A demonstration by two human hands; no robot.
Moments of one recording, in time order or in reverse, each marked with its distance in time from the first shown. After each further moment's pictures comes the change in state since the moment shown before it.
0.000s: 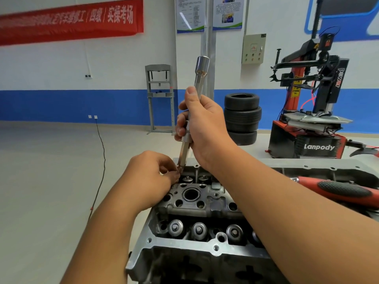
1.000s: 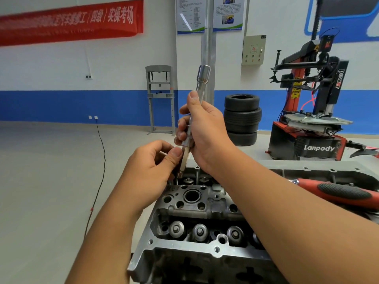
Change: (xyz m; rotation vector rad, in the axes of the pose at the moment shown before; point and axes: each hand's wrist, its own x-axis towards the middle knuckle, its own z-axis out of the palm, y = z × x) left_hand -0.003 0.001 0.003 -0.523 0.103 0.141; right_hand 0.002 0.004 -0.002 0.064 -0.008 0.070
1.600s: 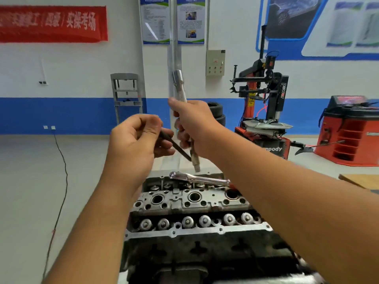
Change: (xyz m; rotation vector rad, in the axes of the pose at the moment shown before) left_hand -0.013 0.117 0.020 -0.516 0.041 0.124; right_hand -0.032 -0.110 -0.022 -0.415 0.113 0.062
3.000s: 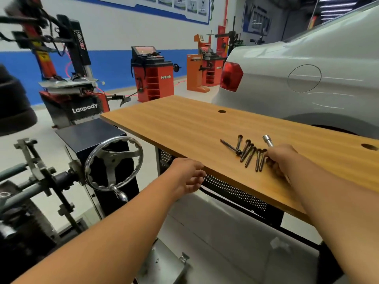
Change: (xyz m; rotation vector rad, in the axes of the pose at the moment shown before) left_hand -0.435 -0.007 0.533 0.043 -1.112 -1.090; right_hand -0.630 0.077 -0.667 -0.450 1.446 1.085
